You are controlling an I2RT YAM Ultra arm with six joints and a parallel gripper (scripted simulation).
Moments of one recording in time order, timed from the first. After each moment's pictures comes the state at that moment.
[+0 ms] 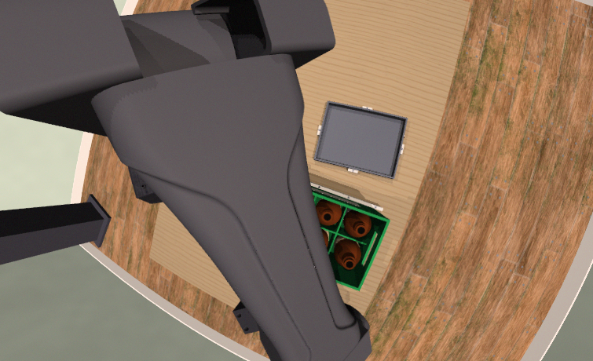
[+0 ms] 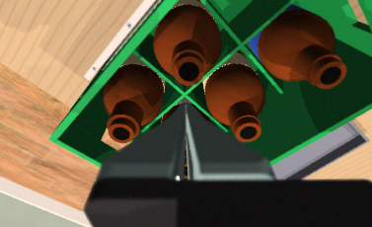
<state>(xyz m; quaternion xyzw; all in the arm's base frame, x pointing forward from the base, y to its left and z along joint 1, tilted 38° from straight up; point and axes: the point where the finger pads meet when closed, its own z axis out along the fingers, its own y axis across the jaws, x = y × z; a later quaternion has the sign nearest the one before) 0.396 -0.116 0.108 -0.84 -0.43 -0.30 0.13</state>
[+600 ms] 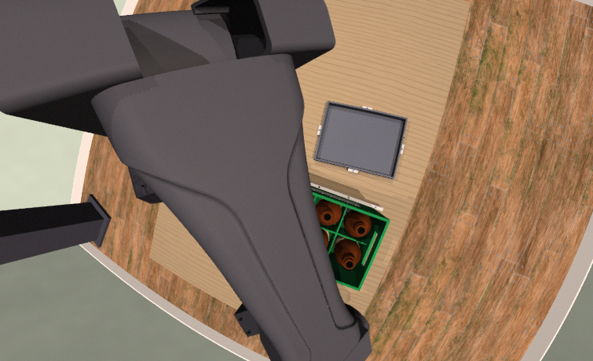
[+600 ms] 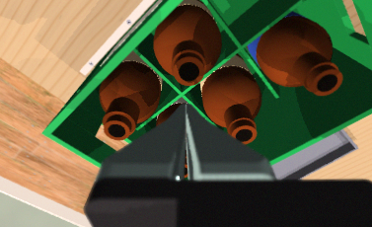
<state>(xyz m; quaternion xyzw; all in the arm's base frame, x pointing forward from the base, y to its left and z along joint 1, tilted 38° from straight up) 0.395 -0.116 0.108 -0.83 -0.45 -0.30 0.13</state>
